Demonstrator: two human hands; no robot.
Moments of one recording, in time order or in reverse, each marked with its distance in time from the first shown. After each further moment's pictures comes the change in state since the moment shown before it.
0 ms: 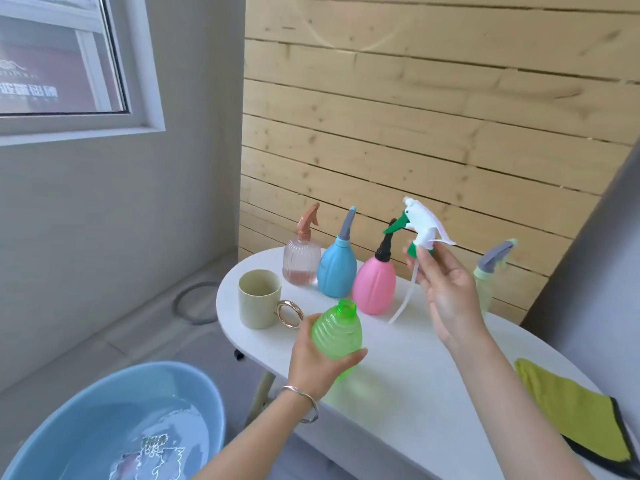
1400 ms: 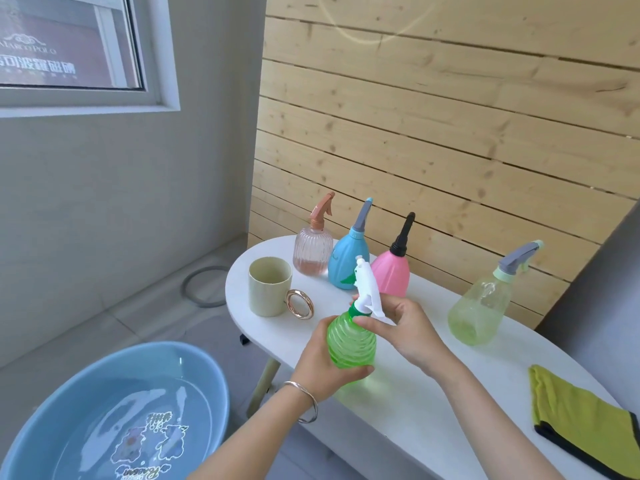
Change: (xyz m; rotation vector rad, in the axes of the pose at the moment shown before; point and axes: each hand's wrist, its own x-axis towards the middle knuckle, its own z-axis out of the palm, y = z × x) left_hand 0.003 -0.025 -0.002 0.091 -0.212 -0.005; right_hand -0.023 0.061 0.000 -0.517 -0.521 0.192
